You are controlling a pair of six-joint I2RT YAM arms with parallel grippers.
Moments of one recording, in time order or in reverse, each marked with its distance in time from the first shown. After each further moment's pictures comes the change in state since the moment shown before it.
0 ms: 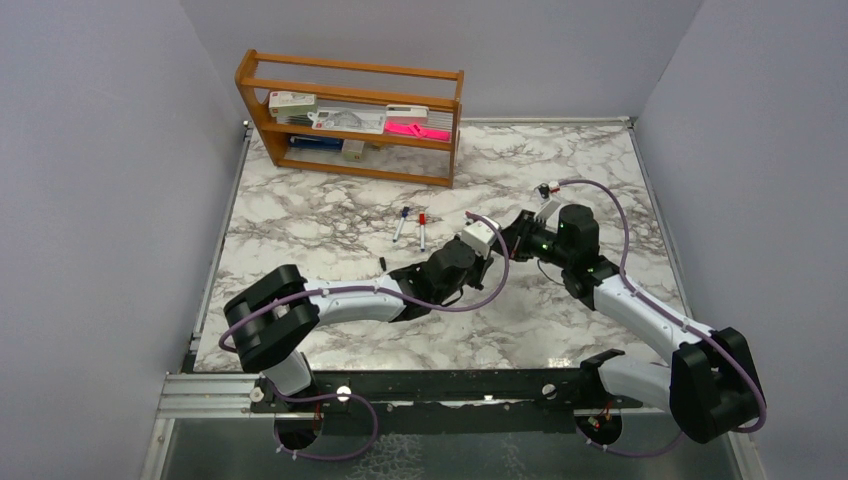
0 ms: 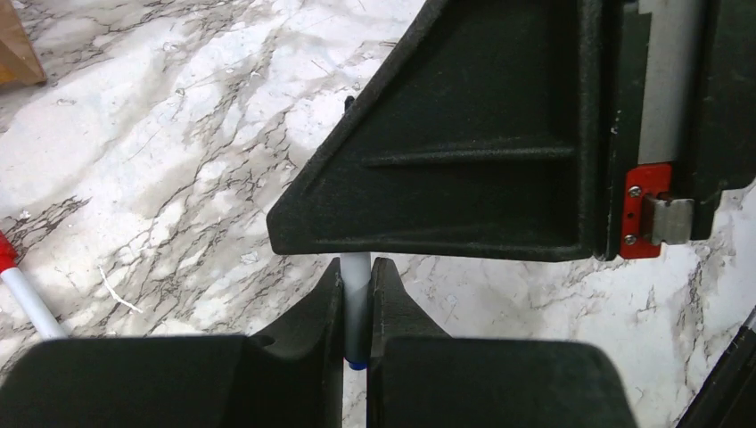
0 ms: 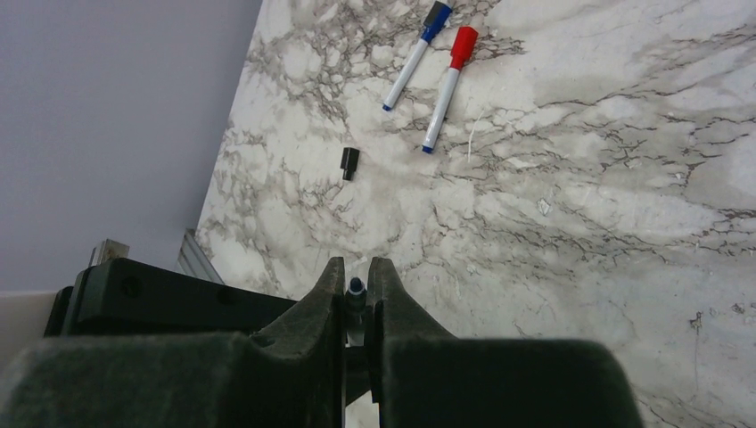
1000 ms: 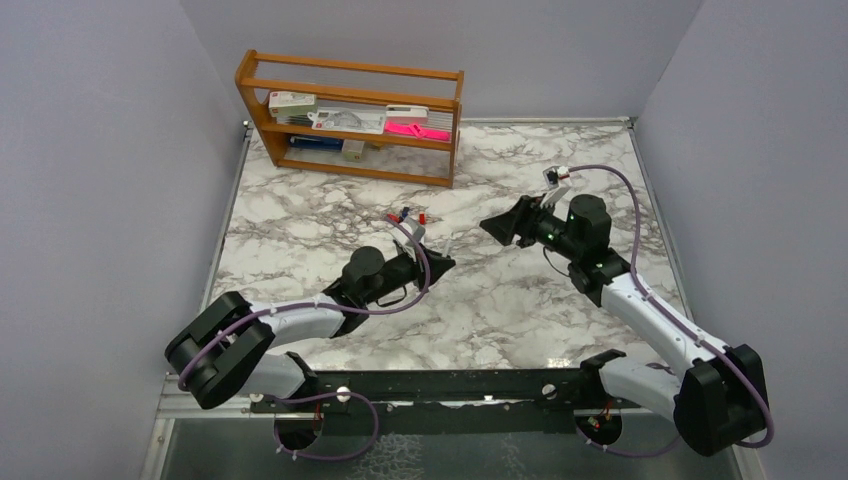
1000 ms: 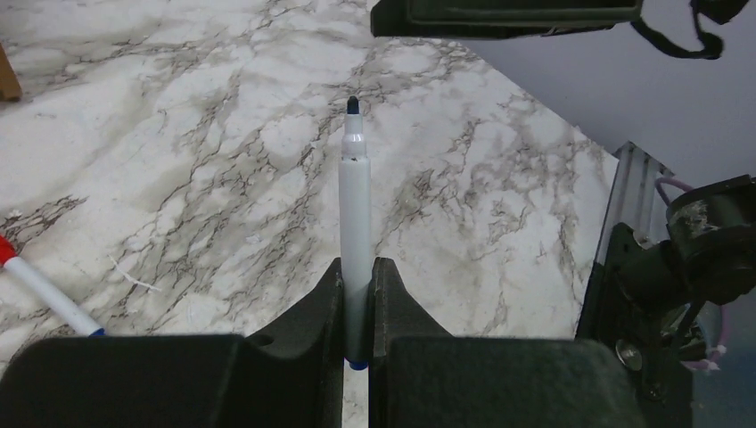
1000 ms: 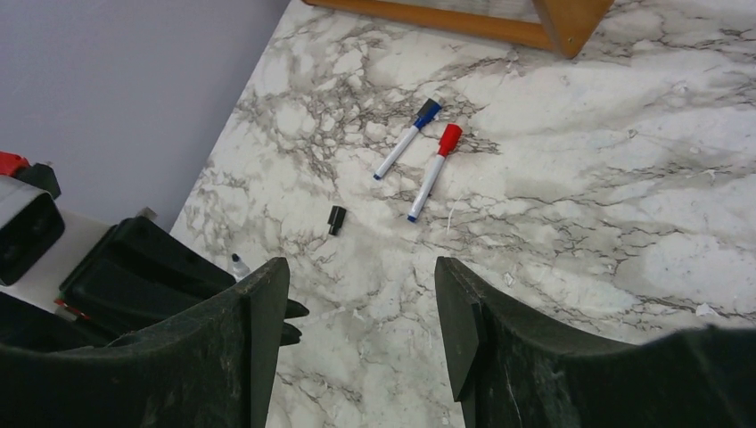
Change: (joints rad) left arm 0.299 -0.282 -0.472 0.464 0.498 -0.107; right arm -0.004 -0.072 0.093 -0.050 0.078 -0.140
